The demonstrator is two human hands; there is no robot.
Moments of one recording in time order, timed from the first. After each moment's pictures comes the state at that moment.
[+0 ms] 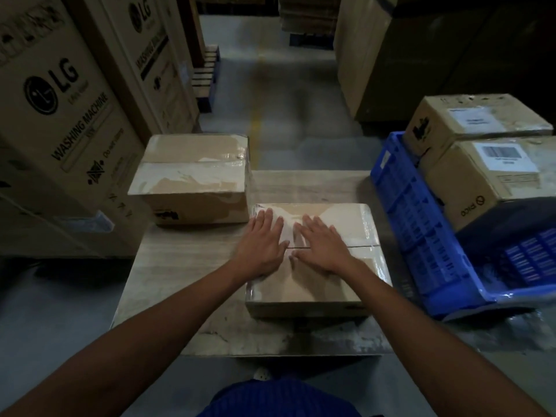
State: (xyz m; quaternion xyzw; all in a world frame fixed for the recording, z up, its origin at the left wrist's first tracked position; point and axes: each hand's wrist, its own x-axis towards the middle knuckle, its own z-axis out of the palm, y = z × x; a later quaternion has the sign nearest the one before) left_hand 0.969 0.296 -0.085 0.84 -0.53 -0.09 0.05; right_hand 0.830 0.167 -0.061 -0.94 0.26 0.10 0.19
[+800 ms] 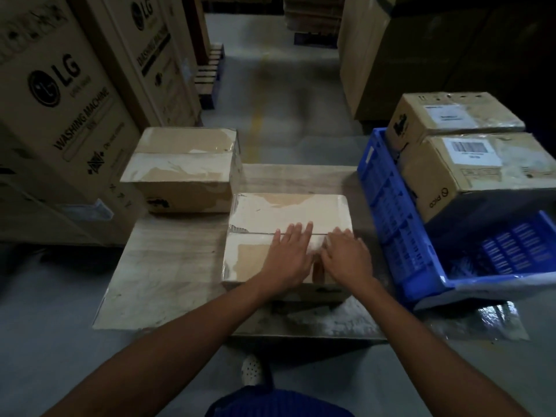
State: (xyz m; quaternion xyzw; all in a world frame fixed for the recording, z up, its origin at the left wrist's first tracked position) left_hand 0.842 0.259 -0.081 0.83 -0.53 -0.13 0.08; right_hand 0.721 0.152 -0.052 -0.93 0.36 0.05 0.10
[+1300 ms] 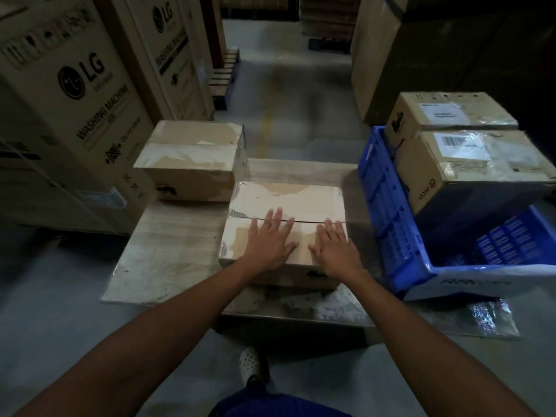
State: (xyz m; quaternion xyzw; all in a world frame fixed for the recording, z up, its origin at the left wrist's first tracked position) left_hand 0.850 0.283 -0.081 0.86 -0.49 -0.11 0.00; right_hand 0.702 0.153 -0.067 -0.93 0.30 0.11 0.15
